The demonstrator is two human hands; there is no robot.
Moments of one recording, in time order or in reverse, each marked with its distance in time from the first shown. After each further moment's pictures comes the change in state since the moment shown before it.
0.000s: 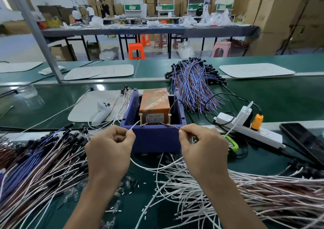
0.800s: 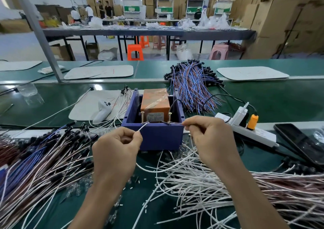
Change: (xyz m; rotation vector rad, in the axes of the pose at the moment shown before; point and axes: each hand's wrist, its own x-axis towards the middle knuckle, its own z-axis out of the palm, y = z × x) left_hand -0.015 0.013 -0.011 -0.097 -0.095 -0.057; right_hand 0.025 0.000 -0.031 0.253 -0.336 0.202
